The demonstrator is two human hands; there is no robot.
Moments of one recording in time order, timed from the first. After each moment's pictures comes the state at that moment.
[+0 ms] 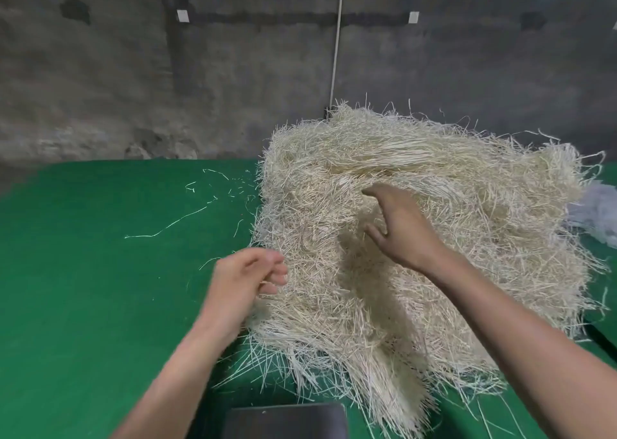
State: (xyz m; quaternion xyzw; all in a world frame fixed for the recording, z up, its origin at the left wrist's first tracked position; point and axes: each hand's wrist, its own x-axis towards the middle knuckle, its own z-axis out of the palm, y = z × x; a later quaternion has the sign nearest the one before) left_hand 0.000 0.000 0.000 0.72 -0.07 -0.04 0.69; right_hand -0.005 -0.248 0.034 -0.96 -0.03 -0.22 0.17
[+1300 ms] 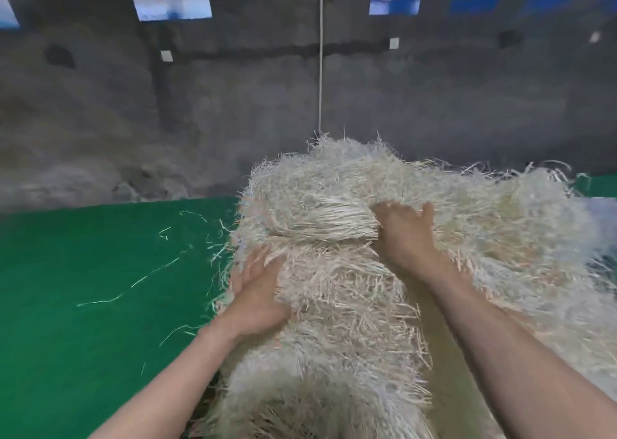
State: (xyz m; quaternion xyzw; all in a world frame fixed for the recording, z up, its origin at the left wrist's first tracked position) left_hand 0.159 -0.094 -0.032 0.93 -0.26 -0.03 0.25; right_hand 0.109 -0.325 0.037 -0.97 0.13 -0.18 0.04
